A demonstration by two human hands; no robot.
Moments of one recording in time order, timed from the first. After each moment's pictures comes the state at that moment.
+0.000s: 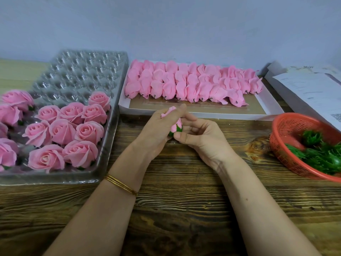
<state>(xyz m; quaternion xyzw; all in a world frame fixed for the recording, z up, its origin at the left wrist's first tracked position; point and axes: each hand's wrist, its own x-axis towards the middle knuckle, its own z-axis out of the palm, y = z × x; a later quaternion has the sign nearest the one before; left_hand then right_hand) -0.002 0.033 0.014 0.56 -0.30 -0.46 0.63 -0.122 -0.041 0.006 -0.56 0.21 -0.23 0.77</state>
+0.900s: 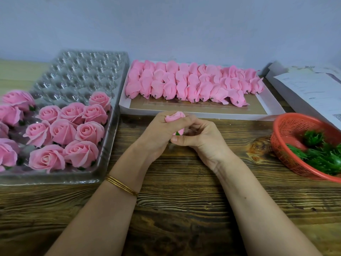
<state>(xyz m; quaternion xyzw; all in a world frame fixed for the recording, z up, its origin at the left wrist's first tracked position) -0.002 0.037 0.011 0.56 -0.33 -0.46 0.61 -0.120 -0.037 0.009 -0.58 0.21 -0.21 0.76</state>
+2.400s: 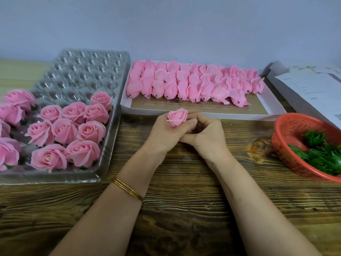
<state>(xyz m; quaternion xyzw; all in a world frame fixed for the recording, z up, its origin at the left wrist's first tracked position) -0.020 0.033 0.009 0.58 -0.29 -0.39 0.65 -0.115 -0.038 0.004 -0.70 0.27 -0.32 0.57</state>
